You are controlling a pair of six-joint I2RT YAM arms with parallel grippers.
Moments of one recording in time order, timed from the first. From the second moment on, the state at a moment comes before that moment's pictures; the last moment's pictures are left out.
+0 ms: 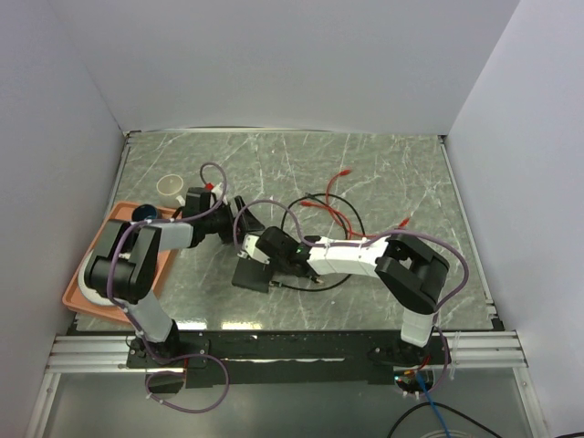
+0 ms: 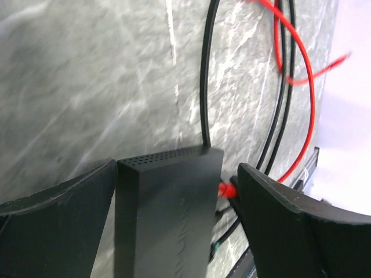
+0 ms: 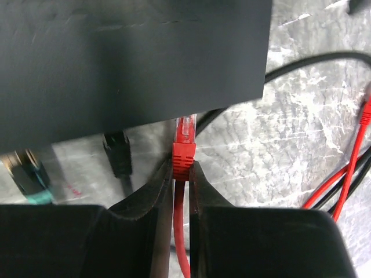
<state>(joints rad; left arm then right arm) -0.23 1.69 0.73 0.25 0.62 -0.65 1.04 1.81 1.09 -0.32 0.28 -0.42</state>
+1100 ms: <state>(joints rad) -0.27 1.53 0.68 0.04 0.40 -0.57 1.05 1.77 1.10 -0.41 0.24 -0.24</state>
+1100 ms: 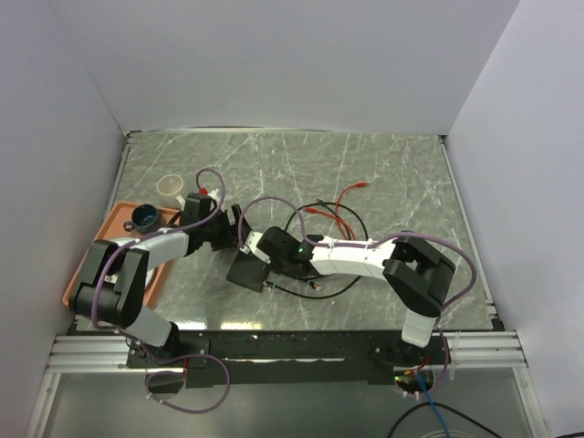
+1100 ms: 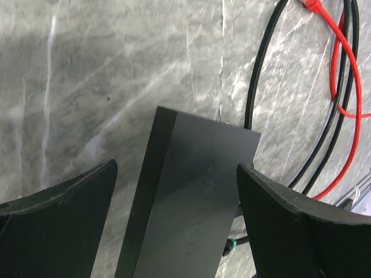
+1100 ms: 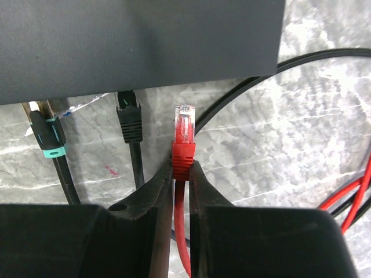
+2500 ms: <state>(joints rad) -0.27 1.49 0.61 0.10 0.45 -0.59 1.08 1.84 1.12 -0.33 0.31 -0.14</state>
